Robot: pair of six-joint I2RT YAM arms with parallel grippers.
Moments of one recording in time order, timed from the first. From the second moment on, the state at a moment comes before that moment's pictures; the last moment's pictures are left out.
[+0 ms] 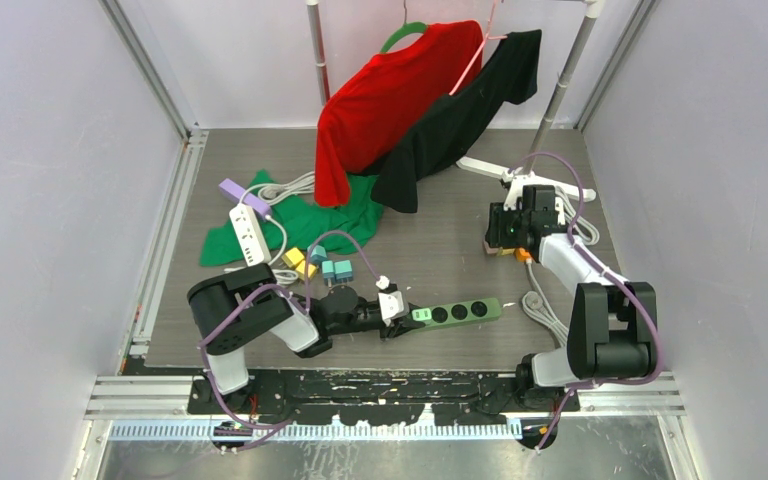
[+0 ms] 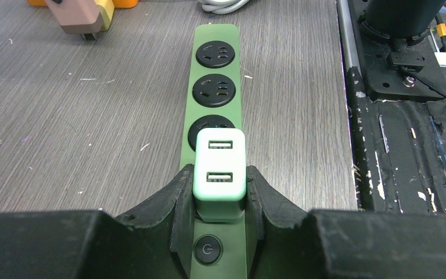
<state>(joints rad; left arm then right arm) -1.05 1.82 0.42 1.27 0.34 0.11 0.00 1.42 0.79 -0.18 -0.20 -0.03</state>
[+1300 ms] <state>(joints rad) -1.05 1.82 0.42 1.27 0.34 0.11 -0.01 1.34 0.87 -0.46 -0.67 -0.38</state>
